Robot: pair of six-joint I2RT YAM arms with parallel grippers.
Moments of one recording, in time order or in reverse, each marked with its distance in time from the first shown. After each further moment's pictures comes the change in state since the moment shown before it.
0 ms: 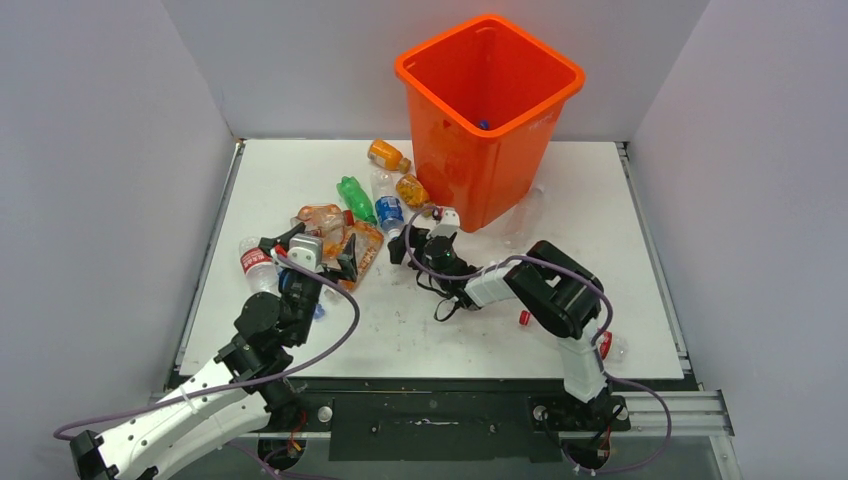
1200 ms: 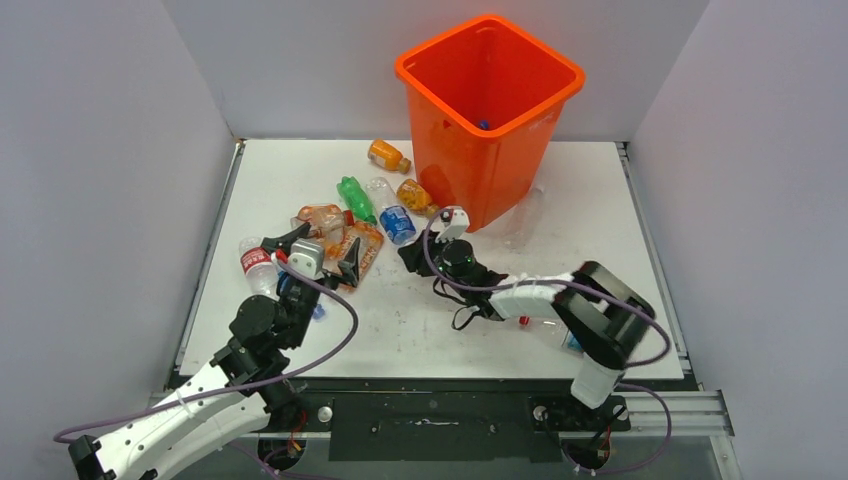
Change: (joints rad) left arm 0.000 -0.031 0.000 -0.019 0.090 0.010; right arm 0.008 -0.192 -0.122 -0.024 -0.116 -0.008
